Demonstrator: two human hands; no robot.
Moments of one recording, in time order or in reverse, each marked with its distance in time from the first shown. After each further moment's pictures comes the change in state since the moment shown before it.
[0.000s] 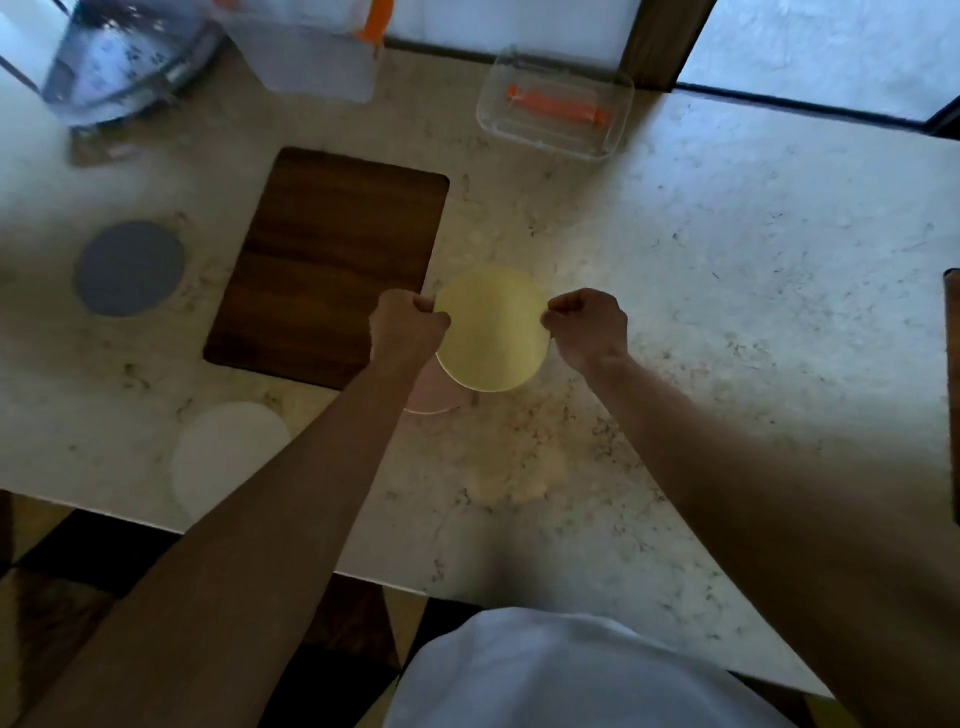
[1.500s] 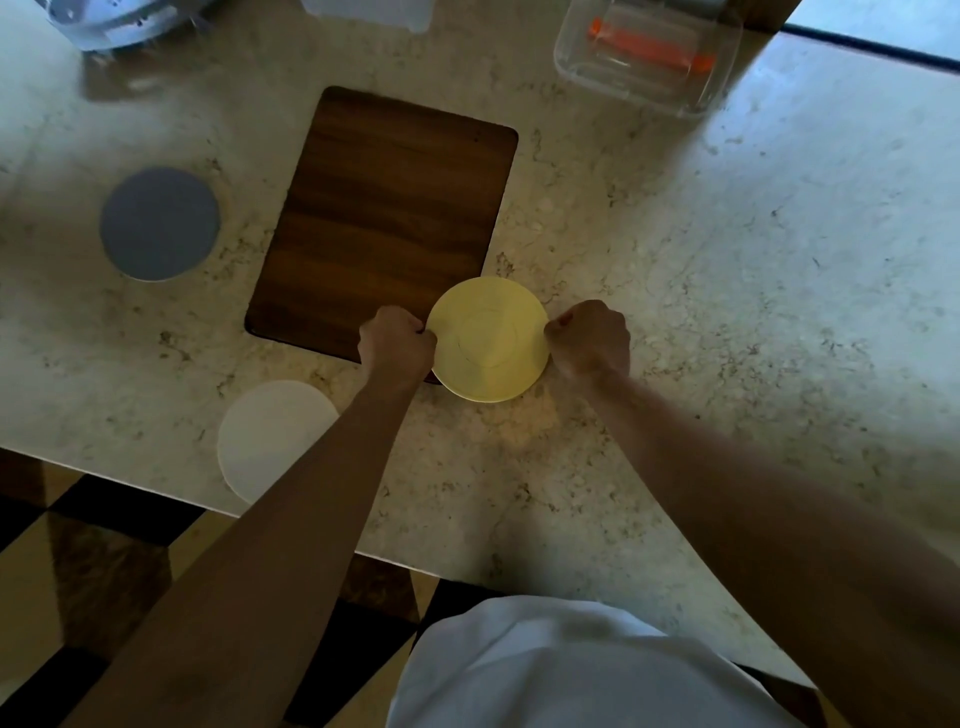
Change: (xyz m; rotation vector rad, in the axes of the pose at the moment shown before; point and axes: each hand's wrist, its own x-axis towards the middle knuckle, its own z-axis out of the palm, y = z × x) left_hand 0.028 -0.086 -0.041 0.247 0.019 0.009; right_hand -0.019 -0.022 0.091 -0.330 -0.034 0.053
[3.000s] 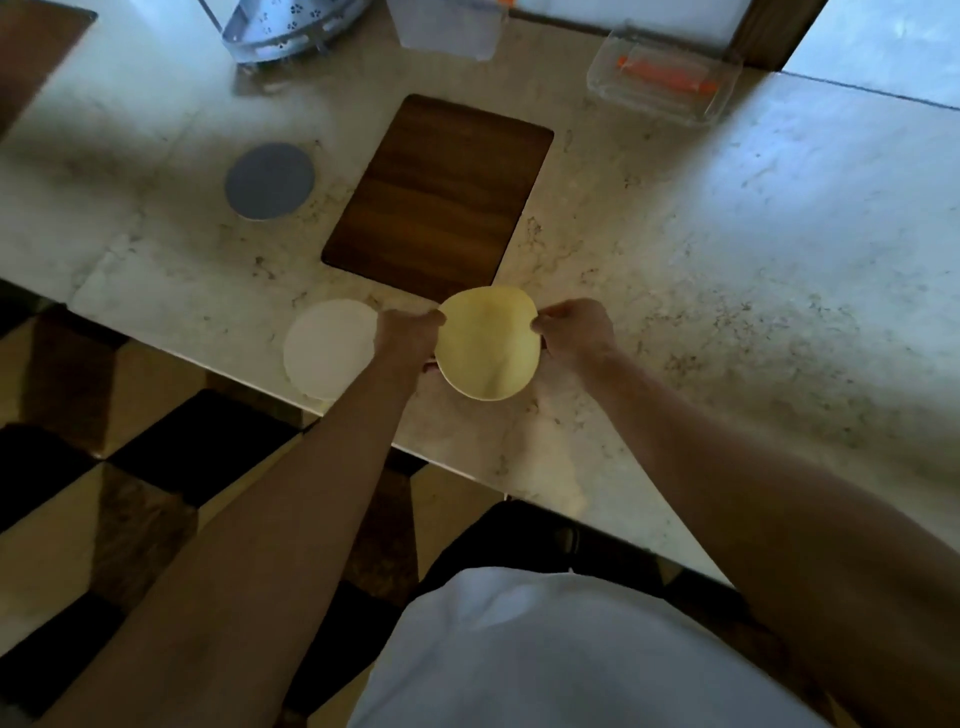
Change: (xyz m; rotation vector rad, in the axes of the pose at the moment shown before) left_hand -0.123 -0.046 -0.023 -0.698 -0.005 -0.332; right_hand -0.108 0.031 -0.001 0.390 -0.204 -0.088
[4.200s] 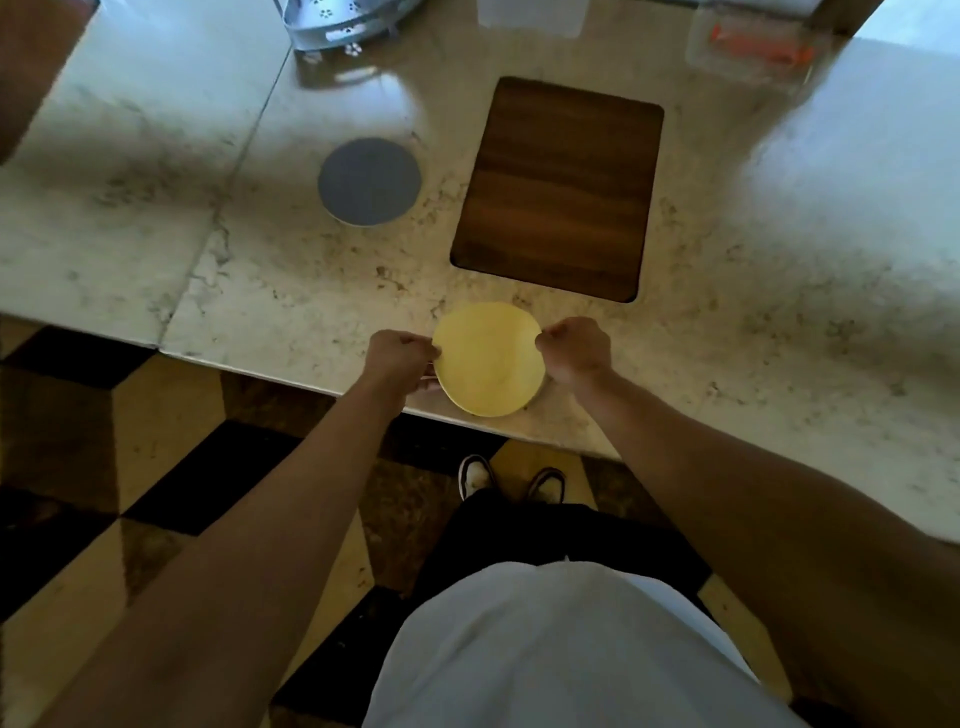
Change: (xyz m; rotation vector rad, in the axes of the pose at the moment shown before) left_hand 0.147 -0.045 -0.228 0.020 -0.284 -0.005; right_hand -0.043 -0.079 0.245 -0.224 0.173 0.109
